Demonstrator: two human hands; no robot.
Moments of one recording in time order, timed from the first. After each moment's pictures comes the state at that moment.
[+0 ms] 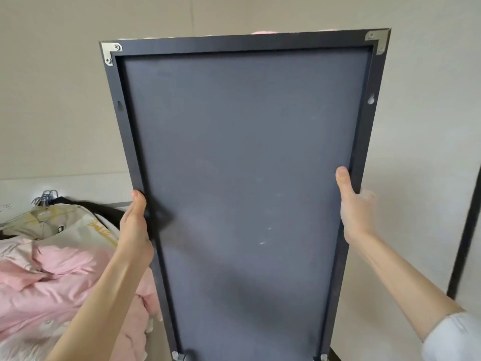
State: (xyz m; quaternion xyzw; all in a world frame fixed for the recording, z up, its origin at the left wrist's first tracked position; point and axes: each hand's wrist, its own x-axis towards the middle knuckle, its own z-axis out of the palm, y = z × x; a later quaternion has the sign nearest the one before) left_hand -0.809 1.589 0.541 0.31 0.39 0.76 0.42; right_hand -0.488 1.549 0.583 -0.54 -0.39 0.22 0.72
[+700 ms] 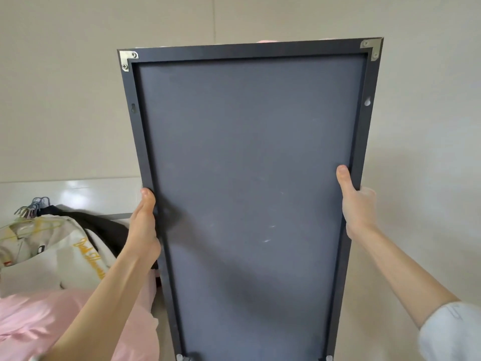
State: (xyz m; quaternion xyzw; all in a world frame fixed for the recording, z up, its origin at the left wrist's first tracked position) left_hand -0.842 2.019 0.519 0.26 0.43 0.76 0.41; right_hand -0.514 2.021 0.566 -0.53 -0.43 0.27 0.68
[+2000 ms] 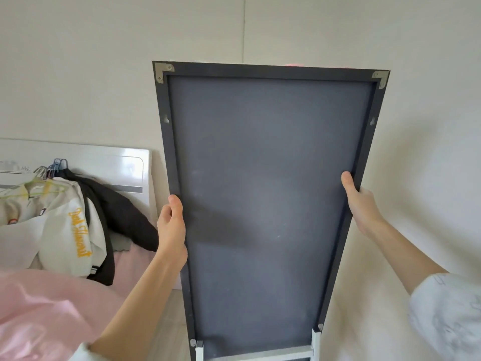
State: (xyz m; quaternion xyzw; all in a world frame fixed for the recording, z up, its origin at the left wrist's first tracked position) left_hand -0.668 2.387 0.446 0.21 0.55 0.77 0.25; right_hand -0.368 2.530 0.512 -0.51 -0.57 0.39 0.51
